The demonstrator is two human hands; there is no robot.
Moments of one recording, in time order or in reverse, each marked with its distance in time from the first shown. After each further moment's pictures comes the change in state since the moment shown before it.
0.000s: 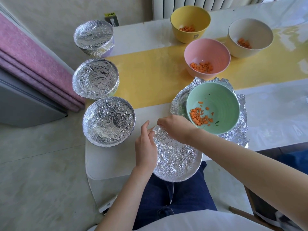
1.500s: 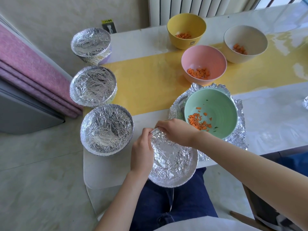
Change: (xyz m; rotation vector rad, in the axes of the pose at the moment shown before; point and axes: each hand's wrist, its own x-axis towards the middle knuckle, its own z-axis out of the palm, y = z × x) left_hand 0.013 -0.002 -0.010 0.177 0.031 0.263; right_hand 0.001 0.011 -0.009 0.173 0.020 -0.058
